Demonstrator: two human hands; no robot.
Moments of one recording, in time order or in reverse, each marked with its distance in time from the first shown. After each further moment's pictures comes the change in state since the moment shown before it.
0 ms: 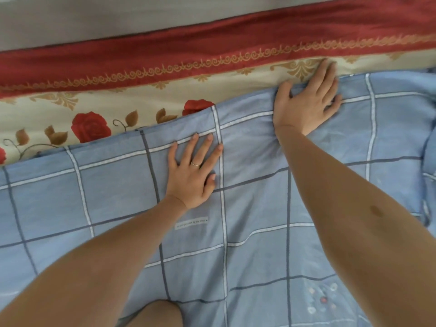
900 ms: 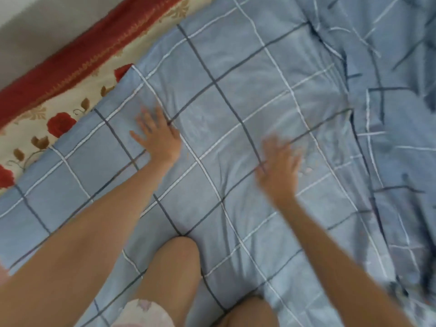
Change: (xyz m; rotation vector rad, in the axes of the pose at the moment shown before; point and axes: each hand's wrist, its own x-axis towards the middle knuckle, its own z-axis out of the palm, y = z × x) left_hand -0.049 0.078 -0.040 -0.008 -0.254 -0.427; right_hand -0.297 0.260 -0.072 -0.196 -0.155 -0.231
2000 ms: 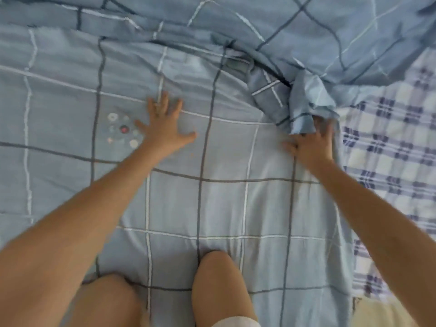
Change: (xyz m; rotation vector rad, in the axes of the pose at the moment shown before) left_hand -0.244 0.275 0.116 0.394 -0.500 1.005; right_hand -0.325 0.301 0.070 0.034 -0.487 0.761
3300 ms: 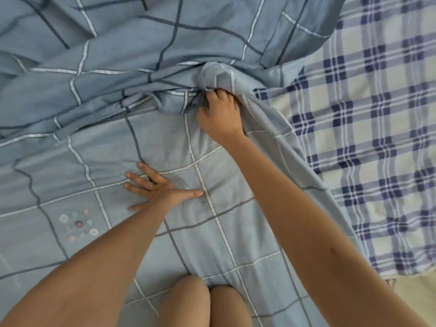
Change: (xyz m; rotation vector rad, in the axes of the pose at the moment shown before) left_hand 0.026 0.163 0.042 0.172 -0.324 -0.519; right_hand 0.095 0.000 -0.055 1.024 0.219 0.261
